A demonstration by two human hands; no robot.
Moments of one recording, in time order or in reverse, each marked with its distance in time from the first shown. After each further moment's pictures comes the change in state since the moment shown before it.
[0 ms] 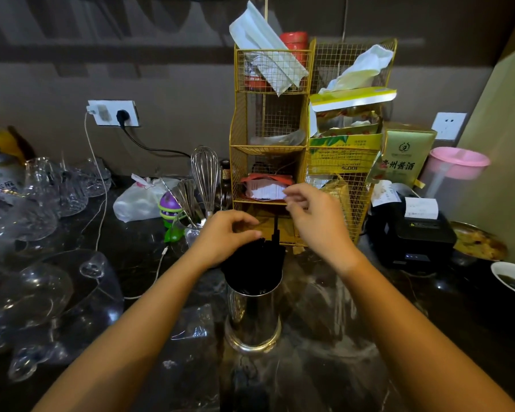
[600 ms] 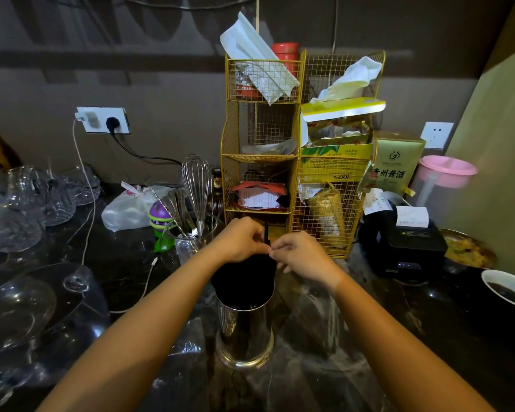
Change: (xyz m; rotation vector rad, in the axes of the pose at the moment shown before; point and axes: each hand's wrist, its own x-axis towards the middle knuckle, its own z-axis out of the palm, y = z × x) left_hand 0.039 0.015 0.021 0.297 -0.312 -0.023; right_hand 0.003 0.052 0.024 0.112 -0.419 0.266
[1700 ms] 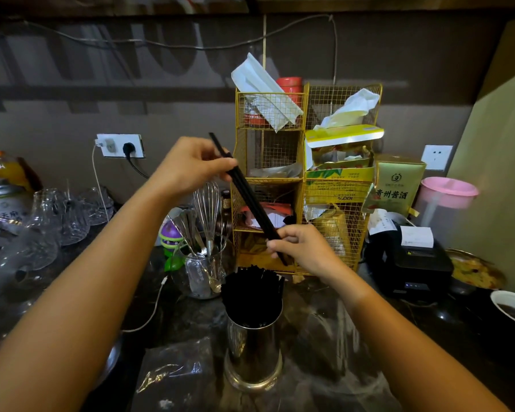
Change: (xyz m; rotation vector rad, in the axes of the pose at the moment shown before) left_hand -0.042 0.024 -0.135 -0.452 0.474 0.119; right_hand 0.000 -0.037 -0.019 0.226 -0.008 -0.214
